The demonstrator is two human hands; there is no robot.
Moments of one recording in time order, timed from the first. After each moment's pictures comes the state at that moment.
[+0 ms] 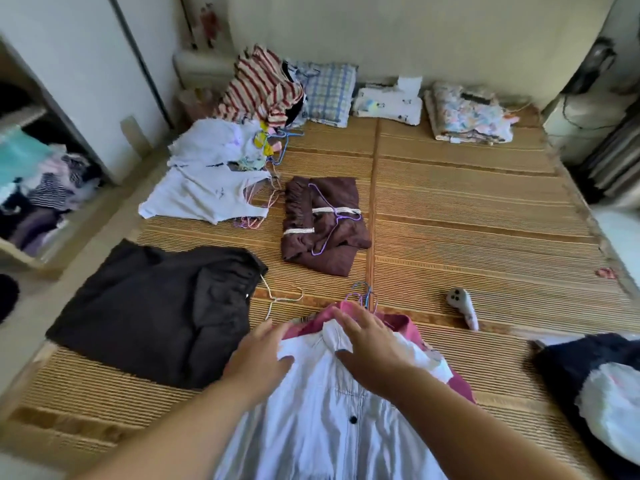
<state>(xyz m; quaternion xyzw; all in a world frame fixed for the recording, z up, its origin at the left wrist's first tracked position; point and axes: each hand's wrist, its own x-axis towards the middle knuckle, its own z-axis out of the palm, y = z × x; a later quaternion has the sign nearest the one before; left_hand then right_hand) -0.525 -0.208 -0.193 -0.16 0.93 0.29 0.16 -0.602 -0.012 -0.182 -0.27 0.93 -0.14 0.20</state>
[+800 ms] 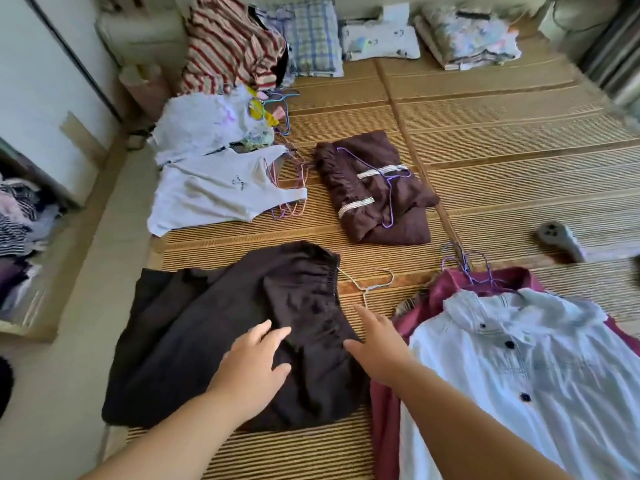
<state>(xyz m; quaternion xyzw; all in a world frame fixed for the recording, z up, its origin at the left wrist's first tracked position) -0.534 -0.541 -0.263 -0.03 0.95 0.21 0.24 -0.581 -0.318 -0.304 0.04 0.91 -0.30 0.28</state>
